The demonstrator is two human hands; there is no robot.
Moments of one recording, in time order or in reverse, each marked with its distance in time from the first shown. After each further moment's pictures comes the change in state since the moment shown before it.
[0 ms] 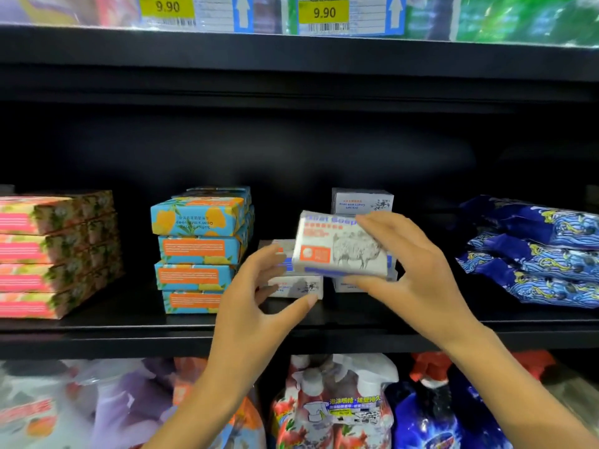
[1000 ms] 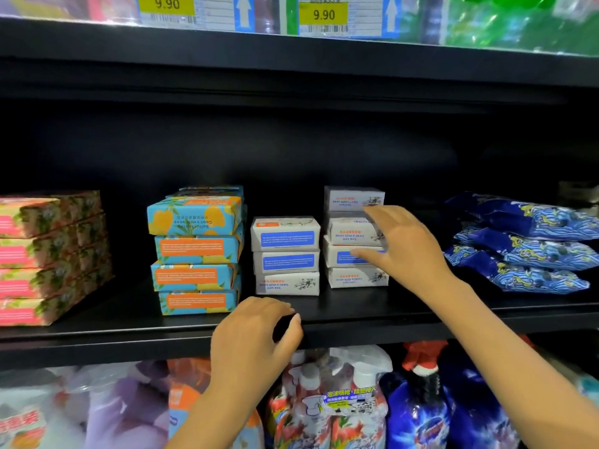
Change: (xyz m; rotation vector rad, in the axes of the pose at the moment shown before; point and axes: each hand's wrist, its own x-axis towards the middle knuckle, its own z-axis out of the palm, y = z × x) left_hand -0.017 -0.037 -0.003 0.775 -0.093 0.195; right_hand 0.025 0.047 0.005 -0.540 -0.125 0.190
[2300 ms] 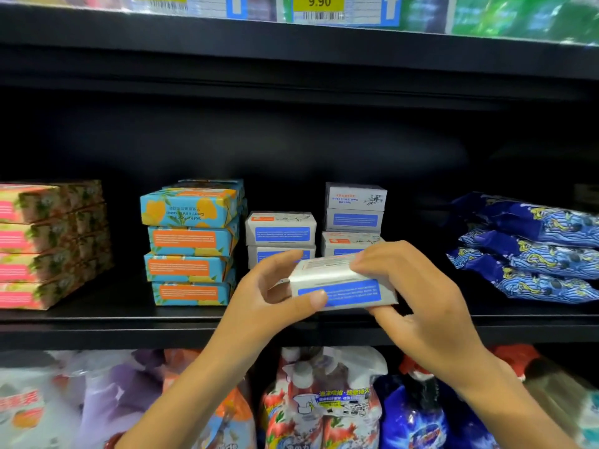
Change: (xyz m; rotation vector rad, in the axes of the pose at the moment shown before) left_hand 0.027 0.037 -0.028 -1.198 -0.201 -0.346; right_hand -0.066 -0.034 -0.031 0.443 0.267 -0.440
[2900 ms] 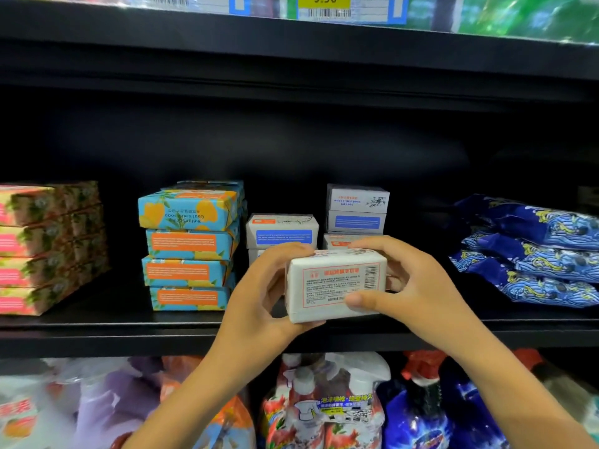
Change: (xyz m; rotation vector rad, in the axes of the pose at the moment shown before) left_hand 0.006 -0.009 -0.009 0.296 -0.023 0.356; right_hand 0.017 0.007 0.002 0.541 -0.200 0.594
